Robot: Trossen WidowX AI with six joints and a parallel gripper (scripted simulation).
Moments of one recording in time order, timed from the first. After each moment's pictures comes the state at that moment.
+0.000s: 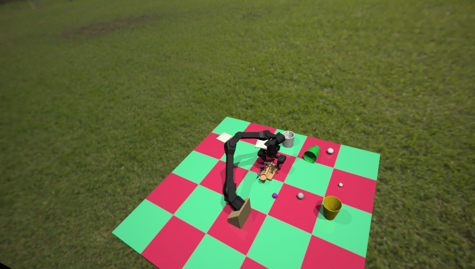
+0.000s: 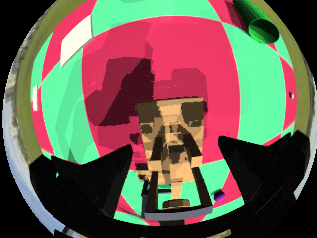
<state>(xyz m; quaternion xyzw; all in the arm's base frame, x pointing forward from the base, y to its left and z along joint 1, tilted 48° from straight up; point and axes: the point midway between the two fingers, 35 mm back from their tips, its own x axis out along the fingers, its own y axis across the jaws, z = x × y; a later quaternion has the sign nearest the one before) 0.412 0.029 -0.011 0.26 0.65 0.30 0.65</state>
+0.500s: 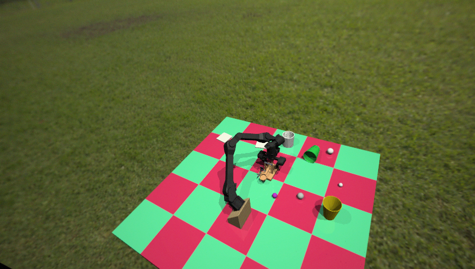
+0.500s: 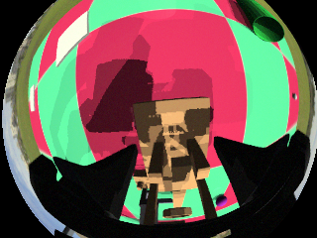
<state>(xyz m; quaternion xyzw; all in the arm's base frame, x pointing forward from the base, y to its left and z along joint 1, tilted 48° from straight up) 0.410 0.043 -0.022 0.26 0.65 0.30 0.65</state>
